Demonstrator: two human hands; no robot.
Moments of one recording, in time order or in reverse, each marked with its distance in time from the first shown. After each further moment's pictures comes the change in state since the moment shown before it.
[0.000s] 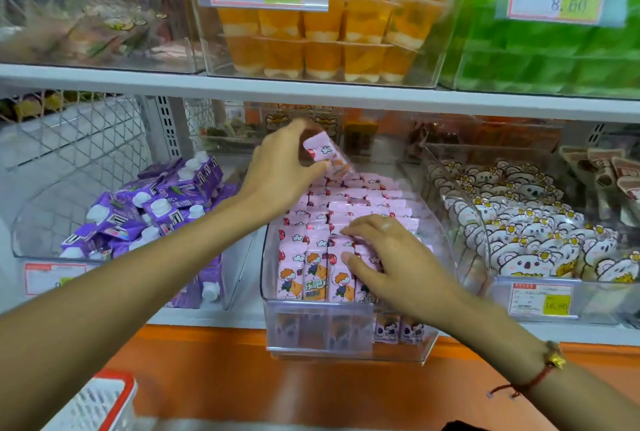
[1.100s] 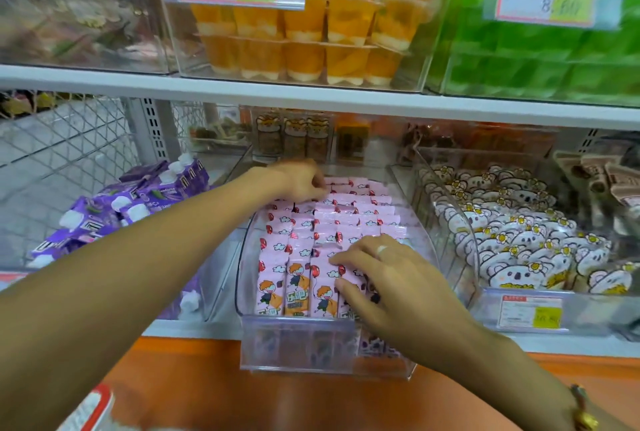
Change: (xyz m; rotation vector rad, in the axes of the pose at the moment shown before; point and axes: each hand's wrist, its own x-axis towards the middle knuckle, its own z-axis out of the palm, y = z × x) left_hand 0.058 -0.030 0.056 0.407 -0.759 -0.070; right_hand -0.023 -0.001 -0.011 -0.117 0.014 -0.074
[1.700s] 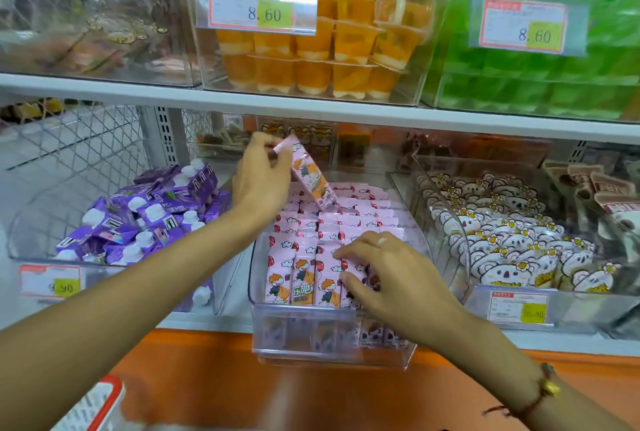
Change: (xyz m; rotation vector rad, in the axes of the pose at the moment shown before) left_hand -0.094 0.024 -0.007 -0.898 0.800 -0.230; right_hand 0.003 -0.001 -0.002 0.020 0.014 0.031
